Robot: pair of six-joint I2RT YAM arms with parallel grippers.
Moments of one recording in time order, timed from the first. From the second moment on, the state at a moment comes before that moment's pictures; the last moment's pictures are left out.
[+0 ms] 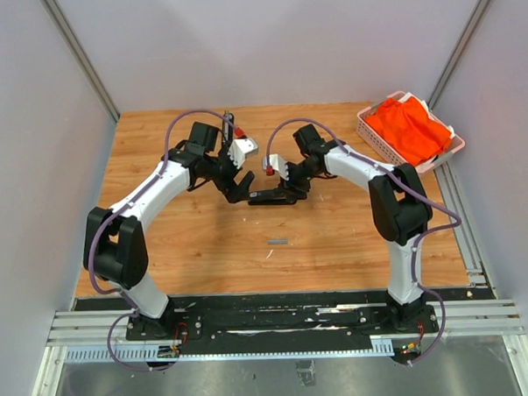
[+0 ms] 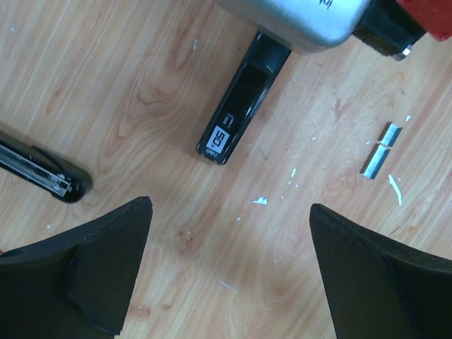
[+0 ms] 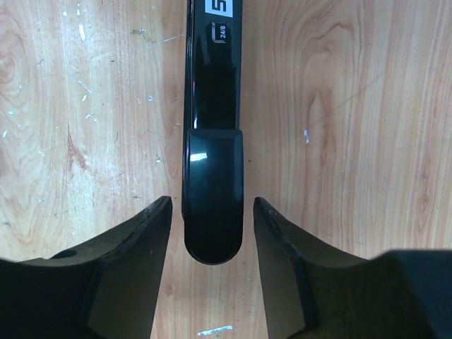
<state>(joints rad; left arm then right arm) -0.37 1.64 1.29 -0.57 0.48 0.52 0.48 2.03 1.51 -0.63 -0.59 -1.03</state>
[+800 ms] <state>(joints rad) -0.54 2.01 1.72 -0.71 0.56 0.59 0.23 1.58 1.06 -0.21 -0.66 -0.32</state>
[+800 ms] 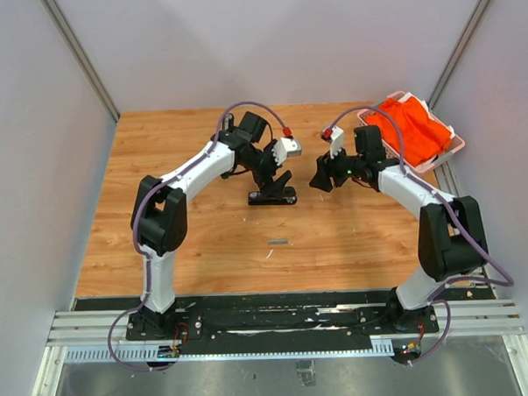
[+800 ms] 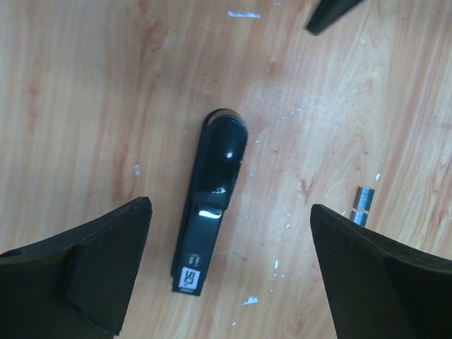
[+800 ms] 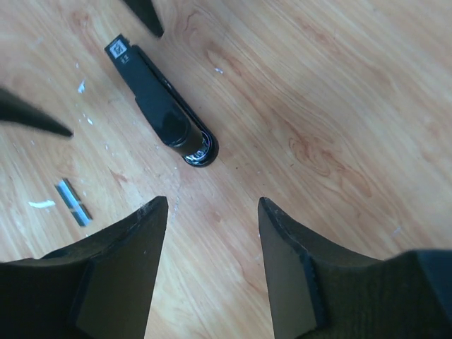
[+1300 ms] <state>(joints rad) -0.58 2.10 1.76 -0.76 0.53 0.60 0.21 1.79 1.06 -0.05 -0.69 0.08</state>
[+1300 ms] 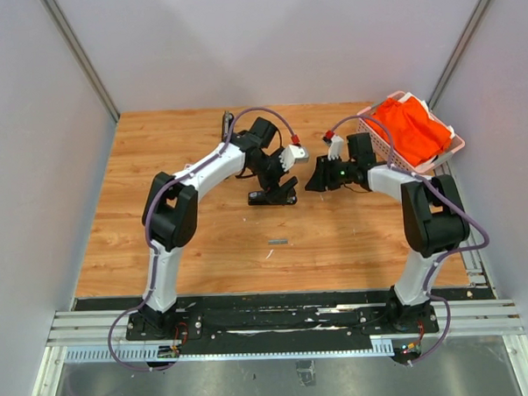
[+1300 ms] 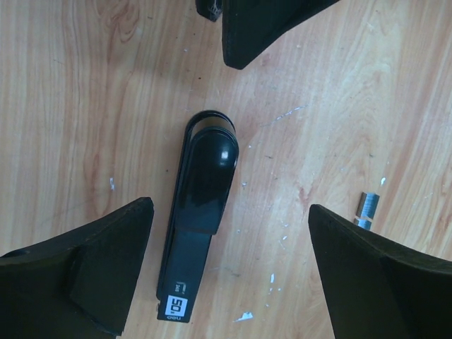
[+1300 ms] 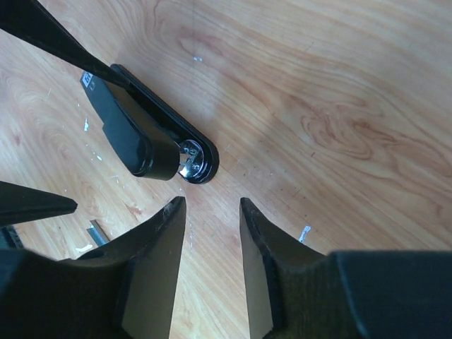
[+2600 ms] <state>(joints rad) -0.61 2.25 1.87 -0.78 0.50 0.54 0.23 2.03 1.09 0.06 -0.84 0.39</state>
